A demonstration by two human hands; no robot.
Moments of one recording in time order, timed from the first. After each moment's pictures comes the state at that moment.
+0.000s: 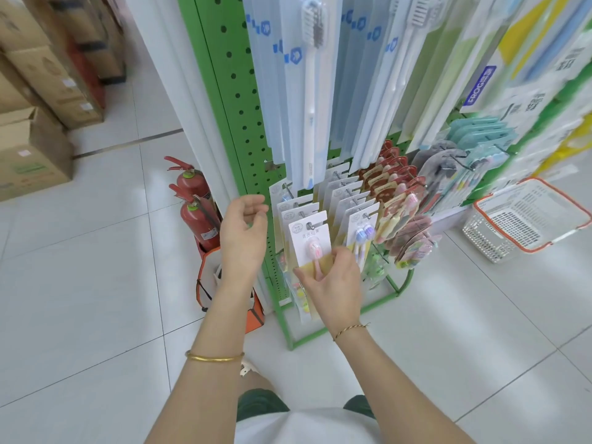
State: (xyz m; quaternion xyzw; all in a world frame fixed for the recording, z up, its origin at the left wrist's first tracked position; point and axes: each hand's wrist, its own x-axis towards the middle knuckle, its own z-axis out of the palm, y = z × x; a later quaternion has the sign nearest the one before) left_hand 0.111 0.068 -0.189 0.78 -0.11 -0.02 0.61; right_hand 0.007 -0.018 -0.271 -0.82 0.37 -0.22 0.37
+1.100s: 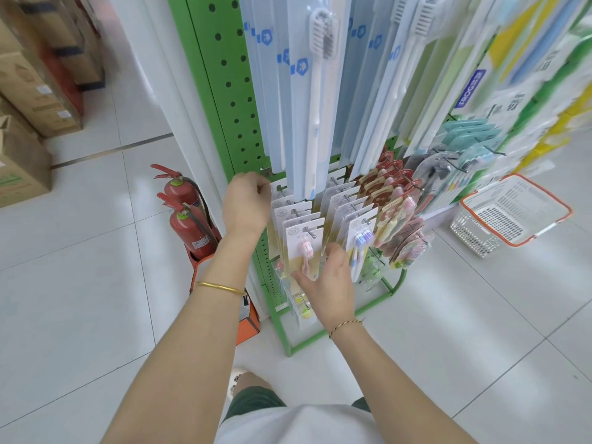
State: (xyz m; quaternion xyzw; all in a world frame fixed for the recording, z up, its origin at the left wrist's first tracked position) left_hand 0.193 0.029 -0.194 0.89 -0.23 0.02 0.40; right_hand 0.028 -0.019 -0.277 -0.83 0.35 -0.19 0.38
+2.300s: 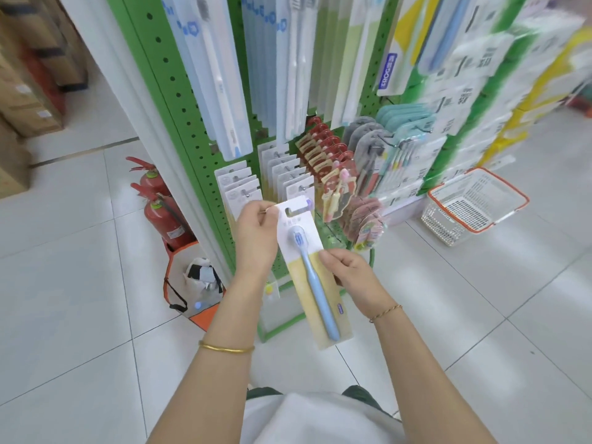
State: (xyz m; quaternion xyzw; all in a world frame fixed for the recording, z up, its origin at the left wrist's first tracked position) left_hand 0.005 0.021 -0.194 0.76 -0.12 -0.11 0.64; right_hand -0.113 -0.088 -0.249 -0.67 0.26 -0.09 0.69
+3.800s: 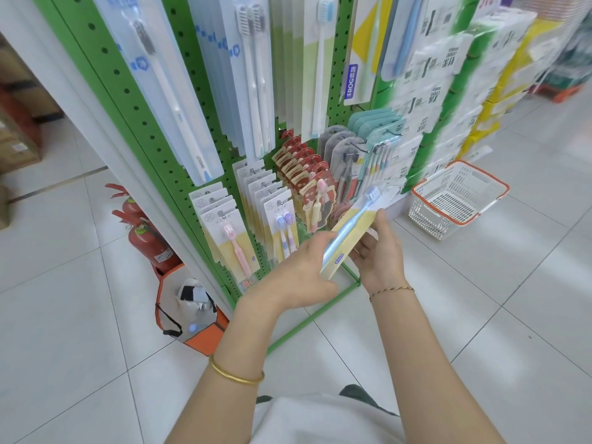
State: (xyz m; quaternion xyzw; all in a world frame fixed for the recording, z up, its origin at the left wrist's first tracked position) left_hand -0.033 -0.011 -0.181 0.77 -0.48 -0.34 0.25; right_hand -0.112 -0.135 -0.213 -0.32 0.39 -0.33 0.79
